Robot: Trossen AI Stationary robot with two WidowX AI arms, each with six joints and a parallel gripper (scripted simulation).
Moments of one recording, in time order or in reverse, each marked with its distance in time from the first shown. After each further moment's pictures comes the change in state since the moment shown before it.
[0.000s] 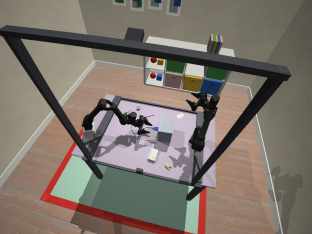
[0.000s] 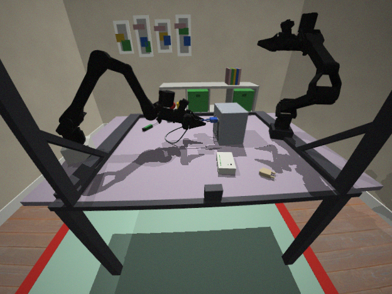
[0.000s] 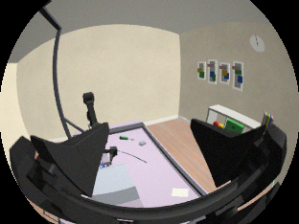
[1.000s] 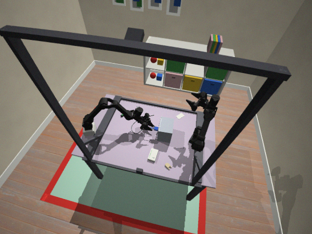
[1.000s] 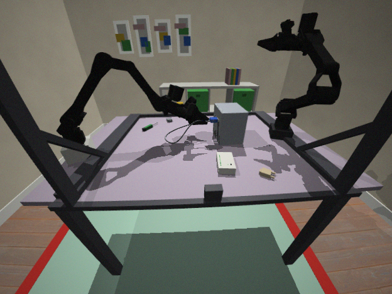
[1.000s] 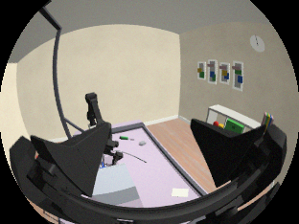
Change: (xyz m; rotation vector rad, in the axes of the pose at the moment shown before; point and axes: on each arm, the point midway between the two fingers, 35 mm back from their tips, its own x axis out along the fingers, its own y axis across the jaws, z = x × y) left arm 0.017 0.018 0.007 -0.385 0.174 -0.160; right arm 0.000 0.000 0.000 0.000 0.000 0.000
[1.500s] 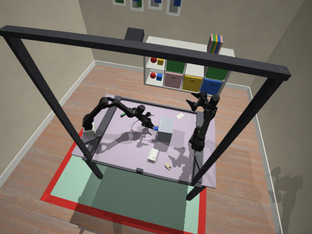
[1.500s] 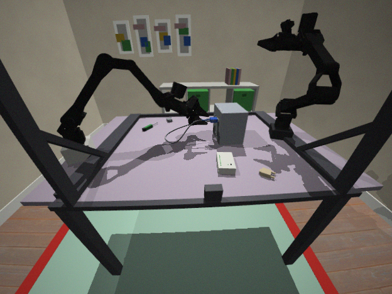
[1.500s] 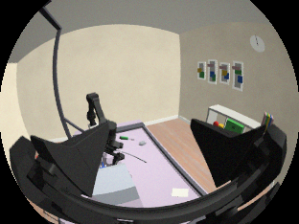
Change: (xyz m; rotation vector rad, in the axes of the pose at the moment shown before) left arm -0.002 0.005 0.010 -0.188 0.081 -0.061; right arm 0.000 0.000 0.000 0.000 0.000 0.000
